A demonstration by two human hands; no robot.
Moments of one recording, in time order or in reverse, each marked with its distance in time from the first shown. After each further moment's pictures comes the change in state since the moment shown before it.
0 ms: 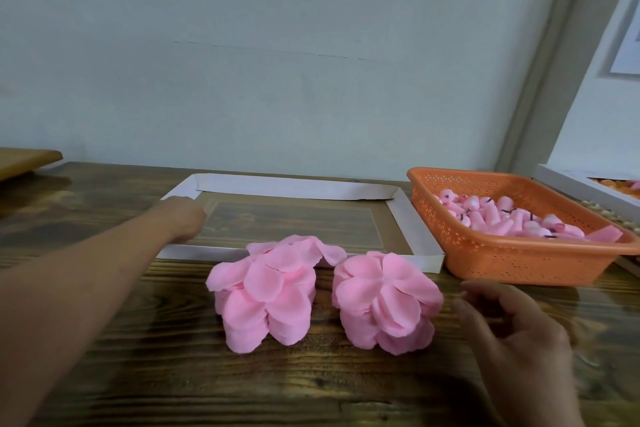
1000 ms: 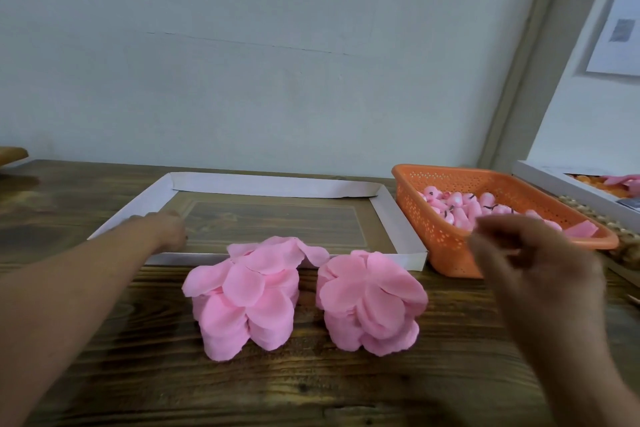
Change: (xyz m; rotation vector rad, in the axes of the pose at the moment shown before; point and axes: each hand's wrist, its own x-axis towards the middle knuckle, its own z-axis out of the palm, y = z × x) left_hand 0.028 -0.003 0.031 0.303 -0.118 0.024; right_hand 0.047 -0.034 -0.019 -0.116 0.055 -0.145
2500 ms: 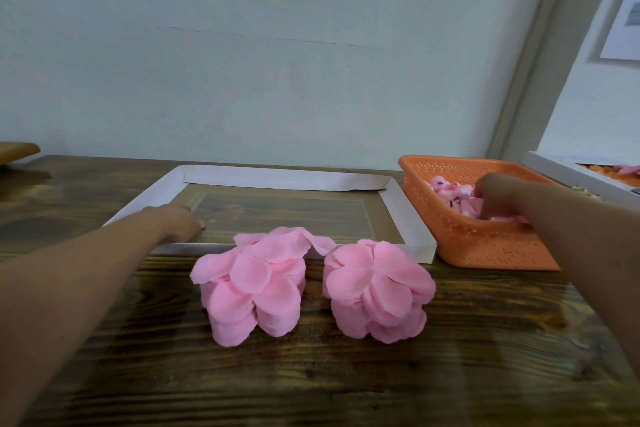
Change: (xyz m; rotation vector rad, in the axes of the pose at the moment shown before) left_hand -0.003 0.003 -0.005 -0.094 -0.051 0.045; right_hand 0.150 0.128 0.047 -1.129 -0.961 0.177
